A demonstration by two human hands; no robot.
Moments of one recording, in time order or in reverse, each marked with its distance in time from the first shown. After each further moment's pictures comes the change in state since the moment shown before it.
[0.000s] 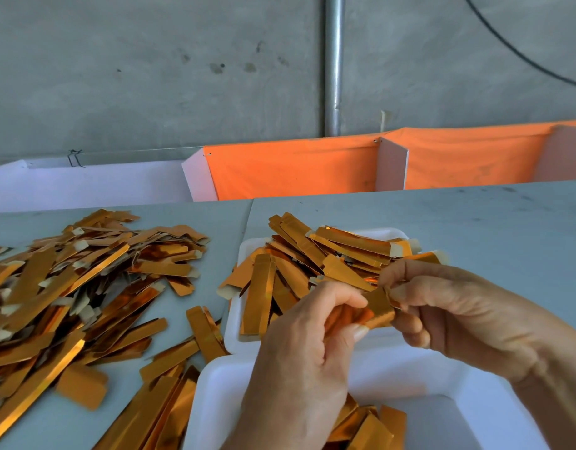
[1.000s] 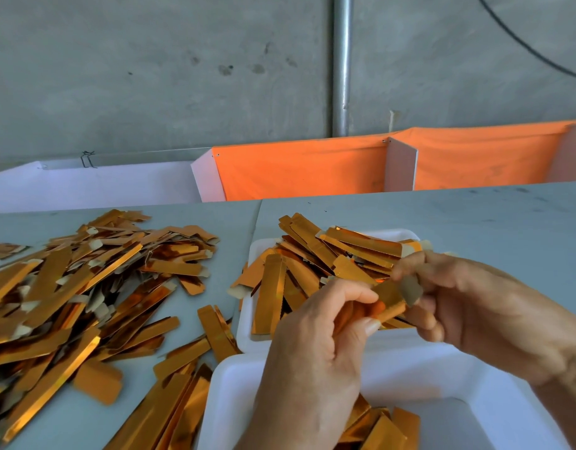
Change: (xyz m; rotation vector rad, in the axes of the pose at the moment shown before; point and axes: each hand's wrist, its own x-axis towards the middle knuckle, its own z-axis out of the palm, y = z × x) left_hand 0.001 0.000 -0.002 -0.049 0.040 0.041; right_hand -0.001 0.001 -0.006 -0.027 -0.083 -0.155
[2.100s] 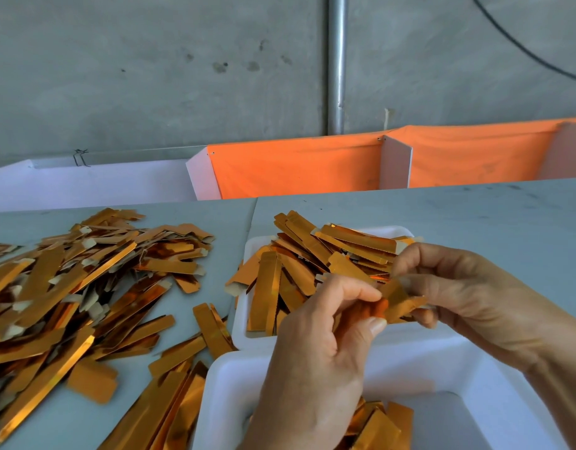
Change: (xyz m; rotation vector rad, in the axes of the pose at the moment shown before) left_hand 0.000 -0.002 0.007 -0.208 -0.057 -0.036; right_hand -0.001 -0.004 0.006 -0.296 0.095 -0.064
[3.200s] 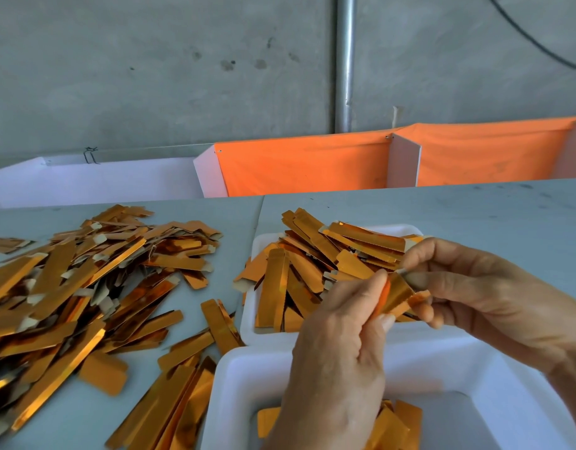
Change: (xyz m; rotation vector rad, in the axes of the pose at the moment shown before) left_hand -0.001 -0.002 0.010 0.246 0.047 0.058; right_hand -0.002 0.001 -0.007 0.140 -0.029 0.037
